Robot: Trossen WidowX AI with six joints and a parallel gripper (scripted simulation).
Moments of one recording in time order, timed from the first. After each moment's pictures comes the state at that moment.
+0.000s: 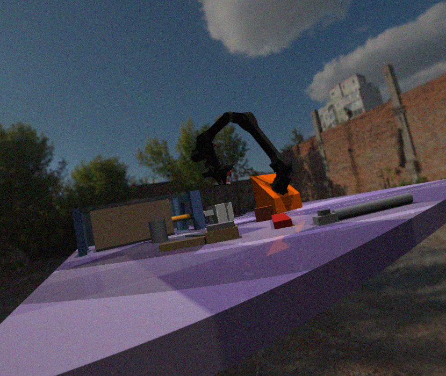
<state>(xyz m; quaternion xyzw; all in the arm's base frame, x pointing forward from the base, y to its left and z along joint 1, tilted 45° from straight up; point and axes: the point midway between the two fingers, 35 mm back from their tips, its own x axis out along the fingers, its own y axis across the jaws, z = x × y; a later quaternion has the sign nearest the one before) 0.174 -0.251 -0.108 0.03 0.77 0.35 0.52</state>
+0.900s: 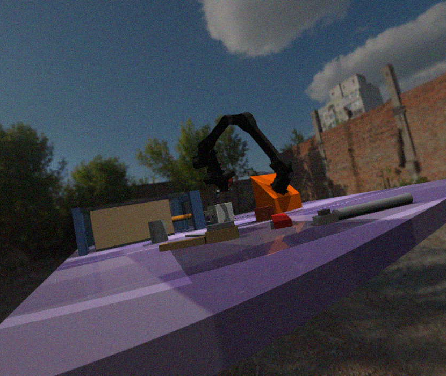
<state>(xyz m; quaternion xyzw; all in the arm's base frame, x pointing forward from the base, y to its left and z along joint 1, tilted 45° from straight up) 0.168 -0.226 -0.133 0.02 0.77 0.36 0.52</state>
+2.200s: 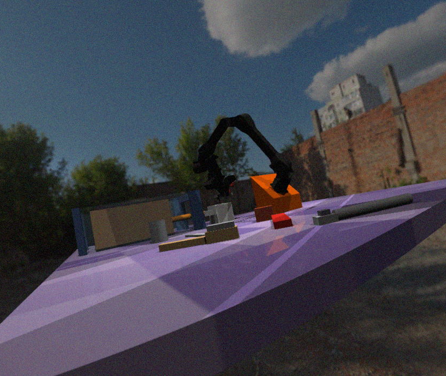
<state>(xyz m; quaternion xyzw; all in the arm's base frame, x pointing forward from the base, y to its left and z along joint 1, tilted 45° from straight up) 0.166 -0.211 -0.152 0.02 0.77 0.36 0.52</state>
